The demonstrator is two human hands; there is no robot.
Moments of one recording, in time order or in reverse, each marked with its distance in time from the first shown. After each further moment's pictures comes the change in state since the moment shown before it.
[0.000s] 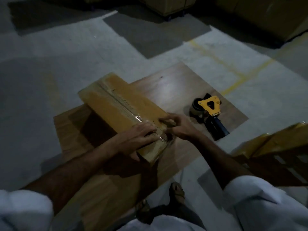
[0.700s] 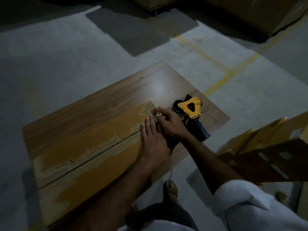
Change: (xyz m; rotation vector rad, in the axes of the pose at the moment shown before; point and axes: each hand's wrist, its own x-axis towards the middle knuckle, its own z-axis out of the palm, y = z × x) left_hand 0.181 0.101 0.023 -0.196 -0.011 -0.880; right_hand 0.018 0.025 -0.061 -0.038 0.194 -0.023
